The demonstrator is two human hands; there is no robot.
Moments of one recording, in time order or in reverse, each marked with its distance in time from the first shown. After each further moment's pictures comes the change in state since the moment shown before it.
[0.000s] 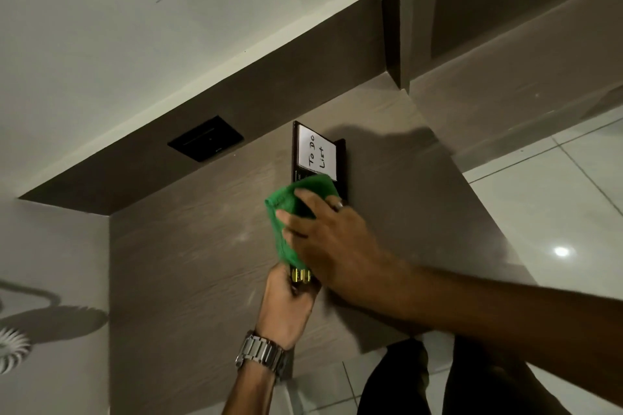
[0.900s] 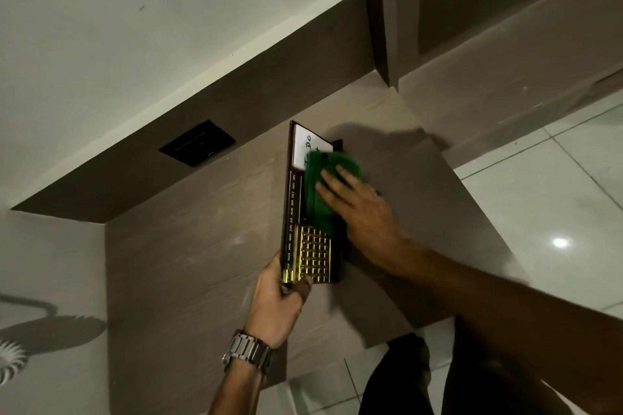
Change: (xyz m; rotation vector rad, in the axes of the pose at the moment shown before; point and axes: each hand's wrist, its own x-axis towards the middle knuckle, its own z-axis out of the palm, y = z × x) left_hand 0.003 -0.005 -0.006 0.003 -0.063 -0.065; right_hand -0.019 0.067 0.068 0.228 0.187 0.258
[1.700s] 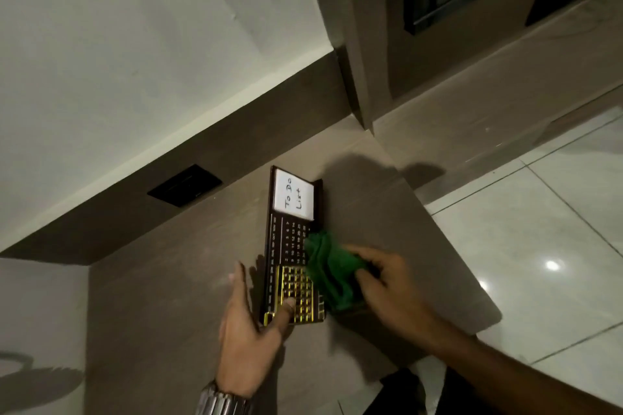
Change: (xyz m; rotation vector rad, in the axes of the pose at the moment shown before) left_hand -0.012 0.045 -0.005 0.118 0.207 0.046; right_hand -0.058 -0.006 -0.042 1.054 0.149 0.371
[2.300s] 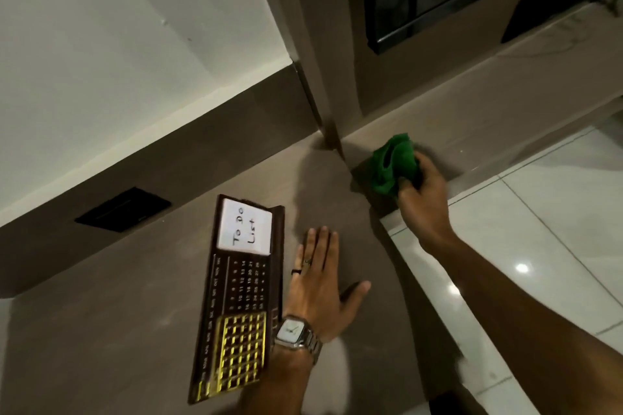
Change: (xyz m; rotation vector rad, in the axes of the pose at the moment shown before) left_hand 0.107 0.029 0.176 0.706 -0.203 0.580; right_hand 0.137 0.028 -0.149 -0.067 0.561 0.073
